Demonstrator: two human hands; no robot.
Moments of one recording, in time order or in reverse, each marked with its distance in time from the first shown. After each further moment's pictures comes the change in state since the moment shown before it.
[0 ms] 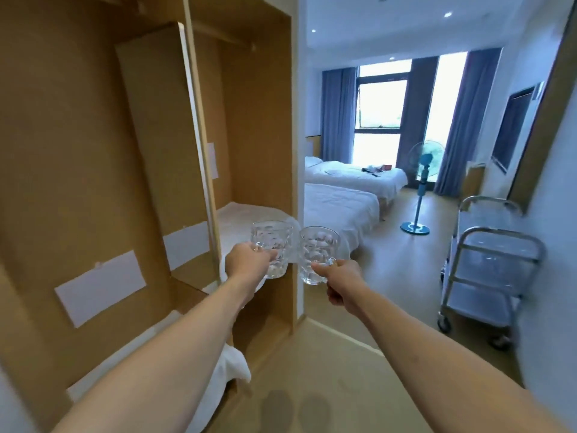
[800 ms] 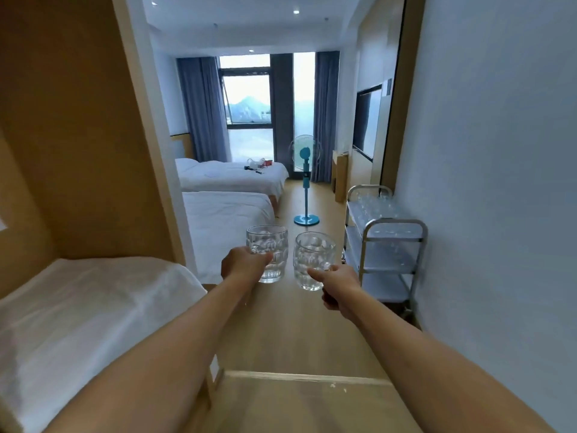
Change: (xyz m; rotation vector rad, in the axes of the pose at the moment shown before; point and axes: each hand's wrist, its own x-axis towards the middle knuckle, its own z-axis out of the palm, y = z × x) left_hand 0.292 0.078 0.317 0.187 -0.489 0.234; right_hand 0.318 -0.018 -0.120 0.117 0.500 0.101
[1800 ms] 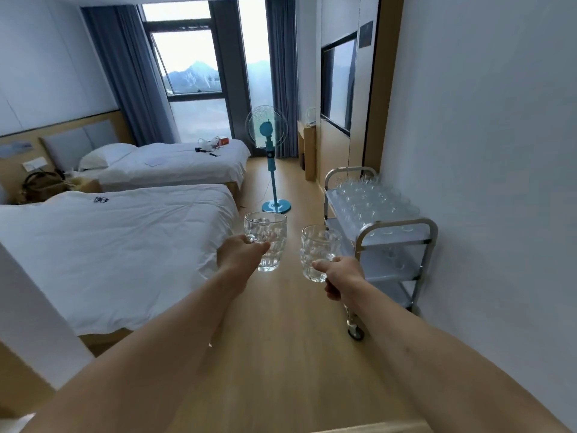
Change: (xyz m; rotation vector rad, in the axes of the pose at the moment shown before) left_hand 0.412 0.076 0.232 -0.063 -0.129 0.041; right_hand 0.454 -0.048 -0.009 0.006 0.182 0.127
